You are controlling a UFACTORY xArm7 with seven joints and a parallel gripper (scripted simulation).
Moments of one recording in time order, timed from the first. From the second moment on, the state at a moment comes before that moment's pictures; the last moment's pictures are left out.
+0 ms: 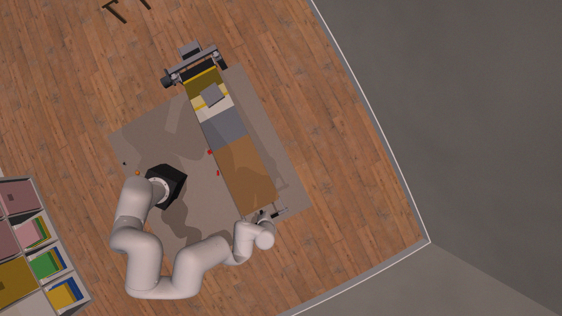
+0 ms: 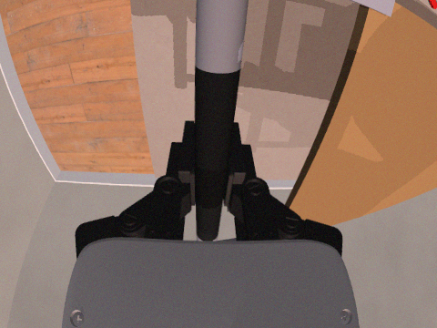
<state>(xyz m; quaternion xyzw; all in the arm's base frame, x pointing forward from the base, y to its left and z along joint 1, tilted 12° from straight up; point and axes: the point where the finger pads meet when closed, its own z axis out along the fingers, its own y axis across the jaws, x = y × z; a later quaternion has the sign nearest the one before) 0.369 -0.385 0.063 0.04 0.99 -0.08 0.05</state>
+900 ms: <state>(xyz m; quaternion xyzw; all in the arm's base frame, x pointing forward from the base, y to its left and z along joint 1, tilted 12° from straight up) 0.371 -0.389 0.052 0.04 0.99 -0.08 0.05</state>
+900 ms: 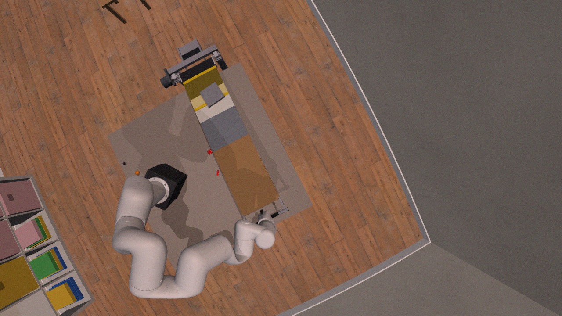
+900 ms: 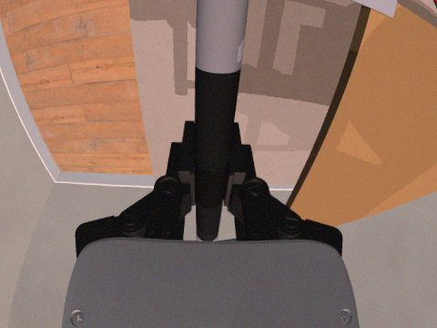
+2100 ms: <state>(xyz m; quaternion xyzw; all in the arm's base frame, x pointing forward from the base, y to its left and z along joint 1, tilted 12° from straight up) 0.371 -0.390 0.049 0.04 0.99 -0.08 0.05</state>
